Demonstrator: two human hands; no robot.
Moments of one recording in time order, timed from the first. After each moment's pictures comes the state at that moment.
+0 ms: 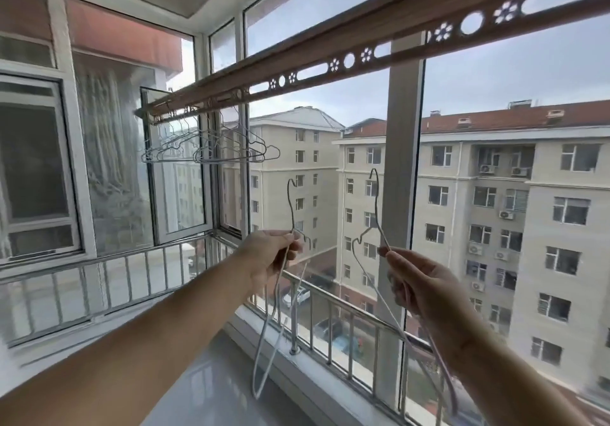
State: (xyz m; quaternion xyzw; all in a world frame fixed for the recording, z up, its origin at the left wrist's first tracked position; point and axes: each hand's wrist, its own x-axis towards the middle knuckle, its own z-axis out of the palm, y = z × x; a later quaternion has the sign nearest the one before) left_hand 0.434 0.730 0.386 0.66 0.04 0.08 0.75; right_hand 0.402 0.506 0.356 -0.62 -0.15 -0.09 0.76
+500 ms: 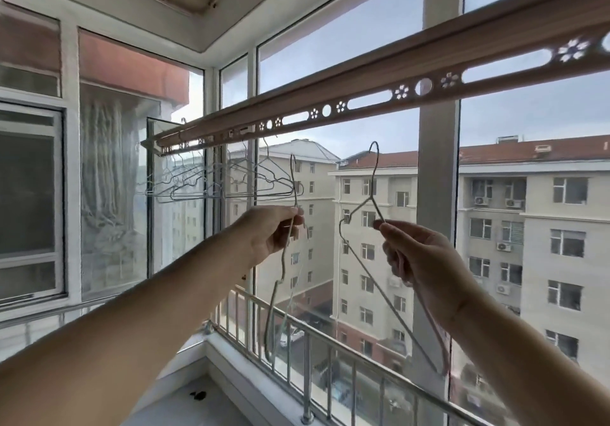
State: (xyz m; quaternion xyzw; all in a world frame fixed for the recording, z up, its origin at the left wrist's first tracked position) left_hand 0.533 0.852 0.477 0.67 -0.02 0.11 0.73; right_hand 0.505 0.640 0.440 -0.63 -0.21 -0.16 0.73
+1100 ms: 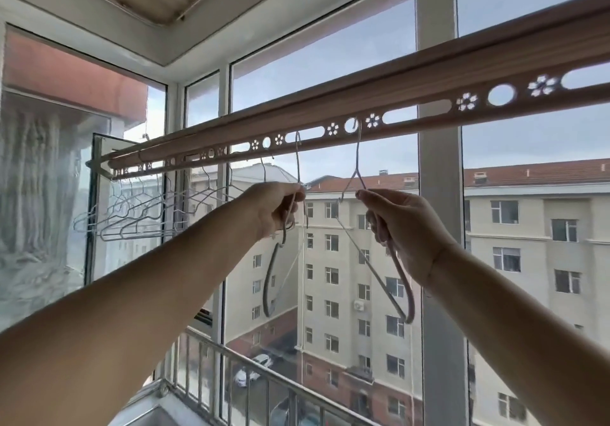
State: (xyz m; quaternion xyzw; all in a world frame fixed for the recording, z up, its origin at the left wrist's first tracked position) left_hand 0.694 0.920 0.559 0.65 -0.11 0.08 0.74; right_hand 0.640 0.736 0.521 -0.66 -0.23 -0.27 0.66
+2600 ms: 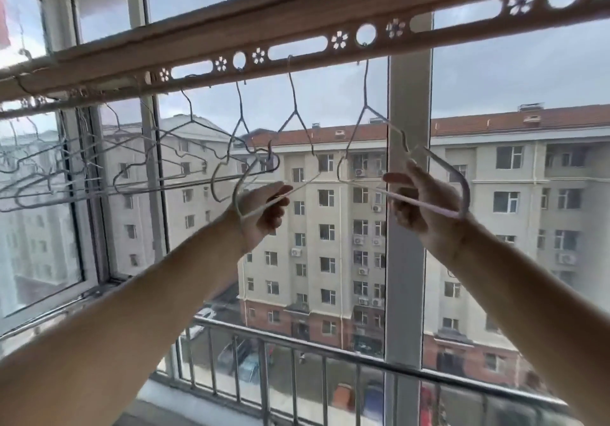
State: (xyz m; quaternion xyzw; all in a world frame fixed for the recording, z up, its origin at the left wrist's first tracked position) left_hand 0.805 0.959 0.464 0.59 -0.18 -0.06 0.78; right_hand 0.694 0.743 0.462 -0.61 -0.07 -0.28 0.74
